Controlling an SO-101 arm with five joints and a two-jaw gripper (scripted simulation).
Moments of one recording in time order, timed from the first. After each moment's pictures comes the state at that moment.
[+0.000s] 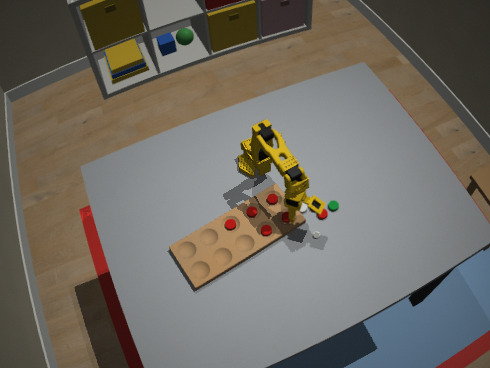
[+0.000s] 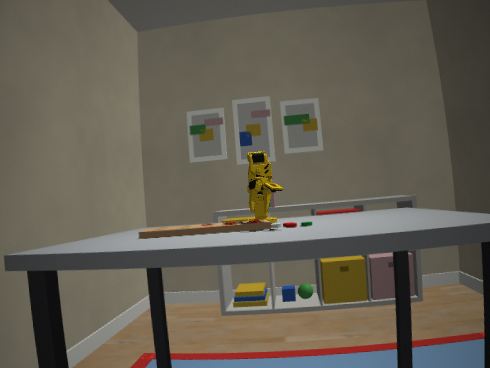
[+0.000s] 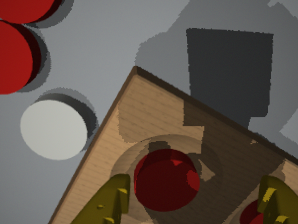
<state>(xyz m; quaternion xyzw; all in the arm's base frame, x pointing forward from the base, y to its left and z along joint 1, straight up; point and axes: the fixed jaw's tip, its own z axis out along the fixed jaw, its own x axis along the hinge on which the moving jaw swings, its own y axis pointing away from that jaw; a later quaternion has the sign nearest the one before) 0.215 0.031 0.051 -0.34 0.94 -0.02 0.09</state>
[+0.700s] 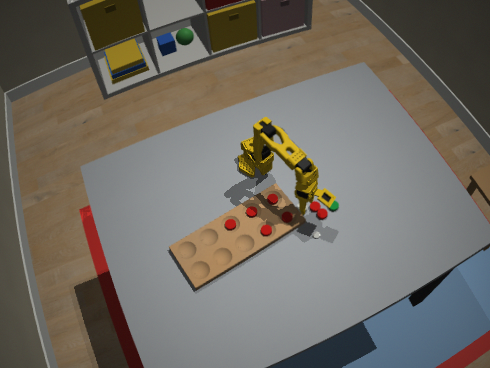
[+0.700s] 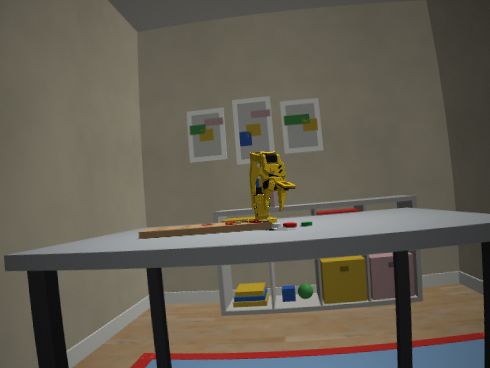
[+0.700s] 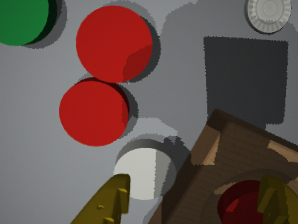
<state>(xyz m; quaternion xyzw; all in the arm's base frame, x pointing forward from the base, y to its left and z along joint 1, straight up) 0.207 0.076 0.051 -0.28 0.95 0.00 0.11</state>
